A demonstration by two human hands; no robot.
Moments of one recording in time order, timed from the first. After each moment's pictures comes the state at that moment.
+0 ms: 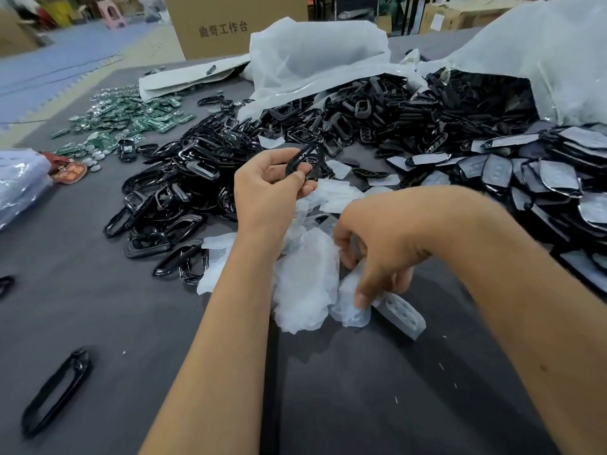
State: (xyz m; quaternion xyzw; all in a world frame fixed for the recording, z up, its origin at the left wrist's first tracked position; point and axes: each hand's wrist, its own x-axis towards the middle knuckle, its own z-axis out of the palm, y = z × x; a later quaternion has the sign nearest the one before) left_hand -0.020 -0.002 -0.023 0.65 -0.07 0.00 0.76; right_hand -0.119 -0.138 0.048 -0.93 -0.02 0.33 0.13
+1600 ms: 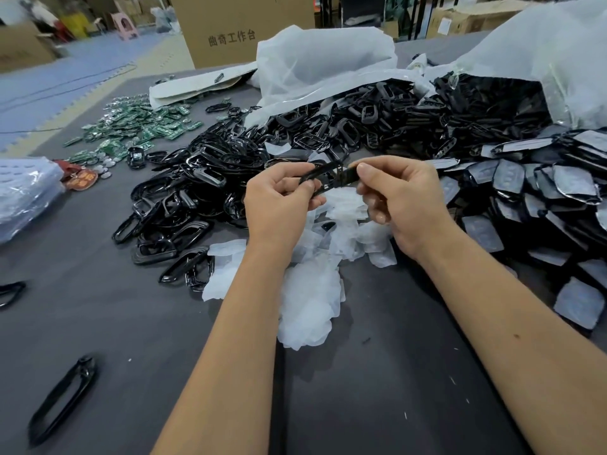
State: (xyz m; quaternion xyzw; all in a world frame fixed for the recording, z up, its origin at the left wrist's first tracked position) left_hand -0.021 -0.006 -0.031 0.68 -0.09 0.02 0.72; right_hand -0.081 -0.167 -0.026 -0.64 0.06 -0.18 0.75
